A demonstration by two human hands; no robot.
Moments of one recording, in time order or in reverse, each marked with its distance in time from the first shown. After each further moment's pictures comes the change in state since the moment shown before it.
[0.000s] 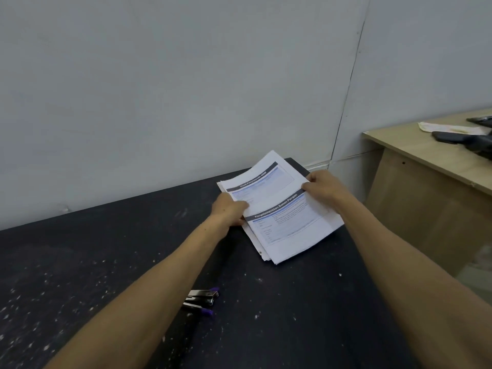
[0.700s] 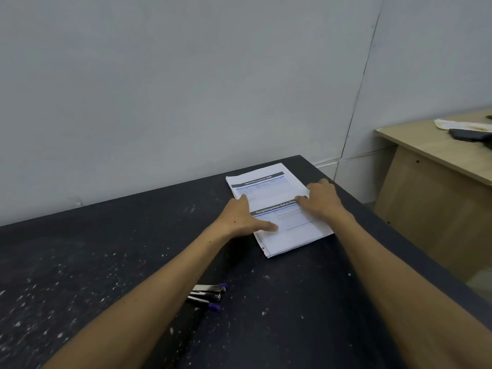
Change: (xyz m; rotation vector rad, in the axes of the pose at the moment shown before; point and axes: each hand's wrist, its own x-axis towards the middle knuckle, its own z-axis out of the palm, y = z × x) left_hand -0.031 -0.001 -0.010 0.575 -0.183 0.211; right_hand 0.003 0.010 0.044 -0.347 0.000 -0.042
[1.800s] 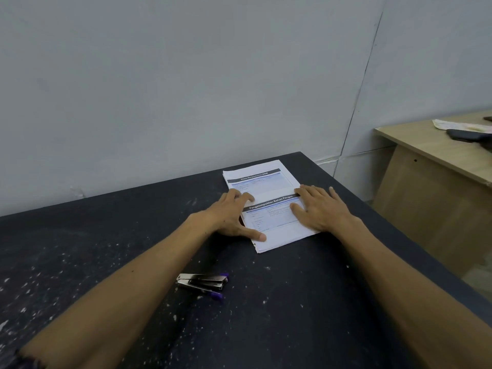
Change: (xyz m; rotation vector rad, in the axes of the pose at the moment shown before) left_hand -0.001 -0.030 -0.018 0.452 -0.170 0.140; right_hand -0.034 0.014 0.008 -0.345 -0.100 -0.276
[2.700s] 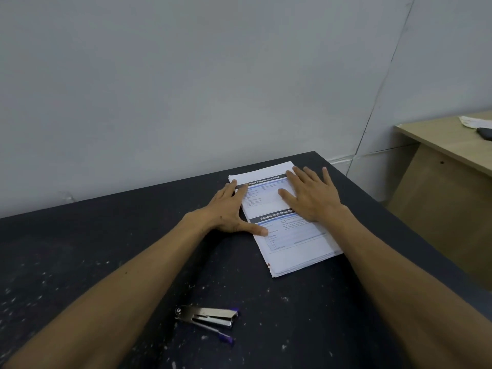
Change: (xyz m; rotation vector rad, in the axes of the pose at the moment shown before) left_hand 0.059 -0.046 -0.008 -0.112 -0.030 -0.078; right_hand 0.090 -0.027 0.008 -0.108 0.090 -0.024
